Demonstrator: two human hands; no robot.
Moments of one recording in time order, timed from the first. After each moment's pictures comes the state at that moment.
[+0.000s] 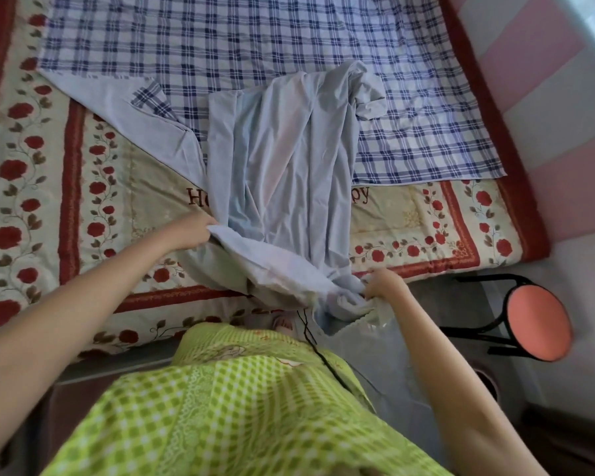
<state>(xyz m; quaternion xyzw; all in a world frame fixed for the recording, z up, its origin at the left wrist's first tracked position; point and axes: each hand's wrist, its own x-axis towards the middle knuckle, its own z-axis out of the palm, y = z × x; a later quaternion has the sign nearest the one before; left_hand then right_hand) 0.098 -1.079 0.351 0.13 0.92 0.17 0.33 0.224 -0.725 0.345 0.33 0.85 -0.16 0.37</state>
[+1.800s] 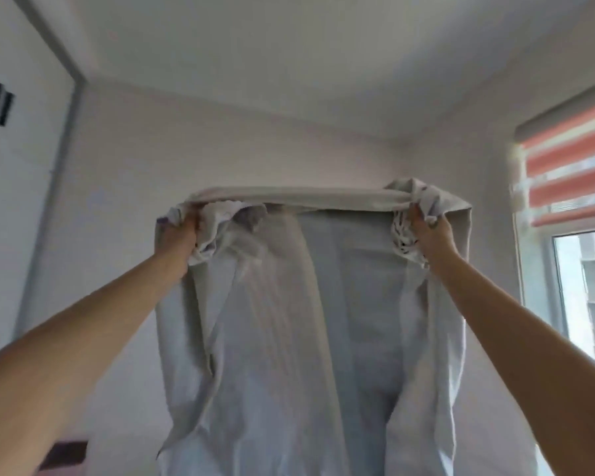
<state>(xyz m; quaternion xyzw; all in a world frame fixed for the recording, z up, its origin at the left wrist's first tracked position) -0.218 -1.005 1.037 0.11 0.55 0.75 -0.35 -0.141 -0.627 1.058 -0.12 0.61 -0.58 -0.53</state>
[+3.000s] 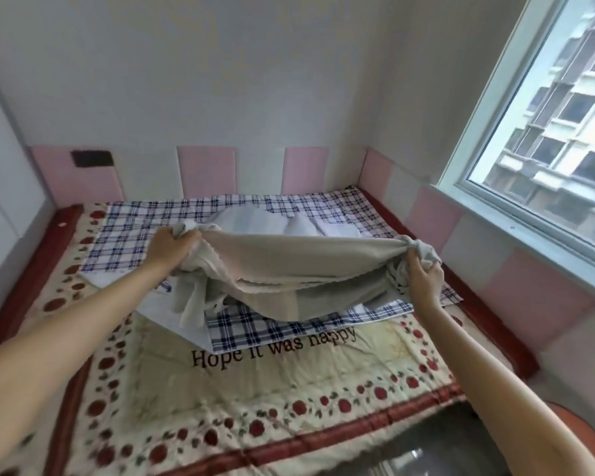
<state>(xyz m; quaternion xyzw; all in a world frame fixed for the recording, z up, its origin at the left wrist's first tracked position) 0.053 -1.116 0.584 -0.01 0.86 0.51 -0.05 0.172 -0.718 0.560 0.28 0.72 -0.53 -0.35</state>
